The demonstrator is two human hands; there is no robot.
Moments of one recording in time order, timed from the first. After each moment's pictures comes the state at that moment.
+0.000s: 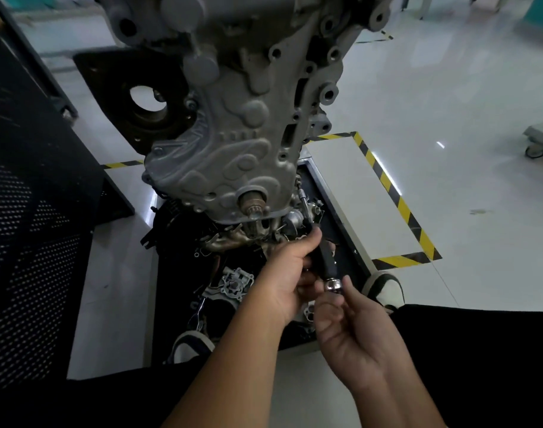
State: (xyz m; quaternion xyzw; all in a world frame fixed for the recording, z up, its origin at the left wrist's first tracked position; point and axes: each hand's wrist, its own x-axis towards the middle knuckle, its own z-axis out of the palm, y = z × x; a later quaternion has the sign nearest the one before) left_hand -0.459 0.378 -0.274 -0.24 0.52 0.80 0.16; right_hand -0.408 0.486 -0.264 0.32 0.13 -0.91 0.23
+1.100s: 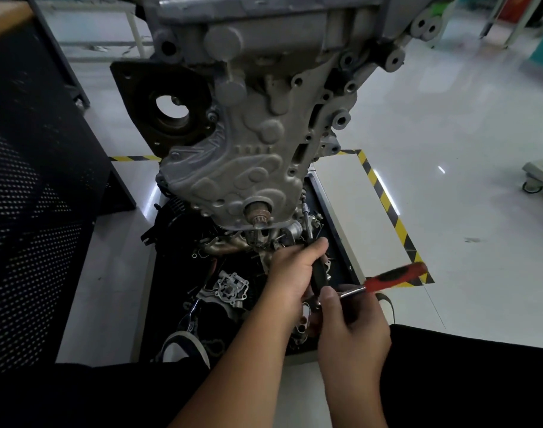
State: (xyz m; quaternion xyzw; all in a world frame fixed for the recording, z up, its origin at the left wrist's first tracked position) left_hand -0.471 0.388 -0.277 -0.27 0.55 0.79 0.05; right_hand -0.403 0.475 -0.281 0.19 0.71 -0.68 -0.03
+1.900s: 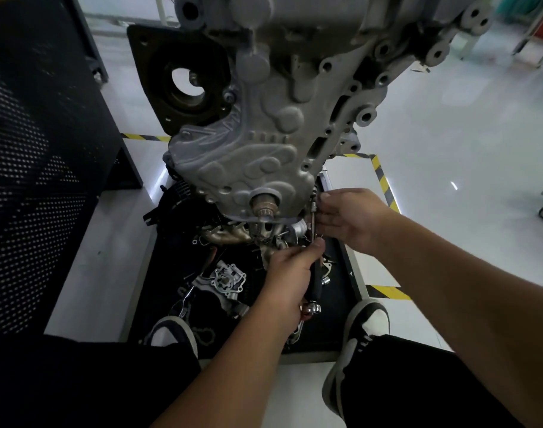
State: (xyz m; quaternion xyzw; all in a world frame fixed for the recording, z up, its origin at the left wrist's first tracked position) left_hand -0.472 0.392 -0.291 -0.28 0.50 0.82 0.02; right_hand -0.580 0.464 -0.216 0.05 0.68 -0.68 0.29
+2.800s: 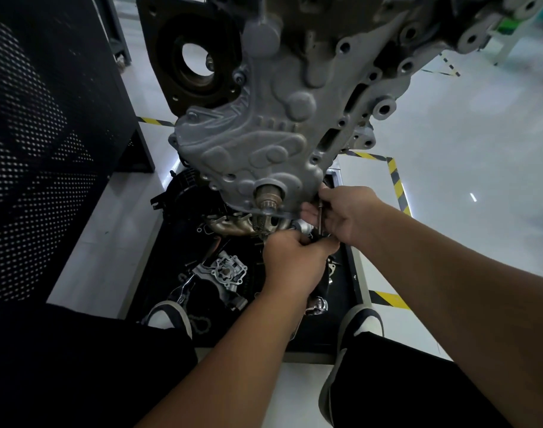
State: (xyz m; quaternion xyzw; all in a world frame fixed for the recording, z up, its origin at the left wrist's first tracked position) left_hand -0.489 0.402 -0.285 -0.32 0.60 0.73 -0.12; right_hand -0.599 0.433 -0.235 0.15 0.64 -0.69 0.31
